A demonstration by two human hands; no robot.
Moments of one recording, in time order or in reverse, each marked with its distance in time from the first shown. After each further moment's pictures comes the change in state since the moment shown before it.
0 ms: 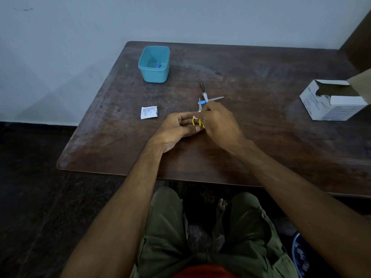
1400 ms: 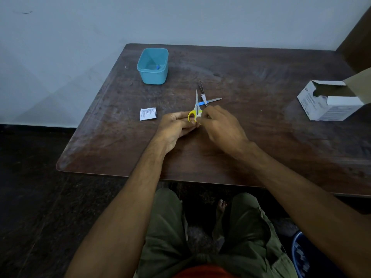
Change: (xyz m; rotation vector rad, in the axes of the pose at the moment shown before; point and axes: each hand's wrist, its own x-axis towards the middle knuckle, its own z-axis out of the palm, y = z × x) left_hand 0.001 0.013 0.013 -0.168 0.241 -0.100; right_hand -0.015 0.014 0.002 -0.191 0.127 -0.202
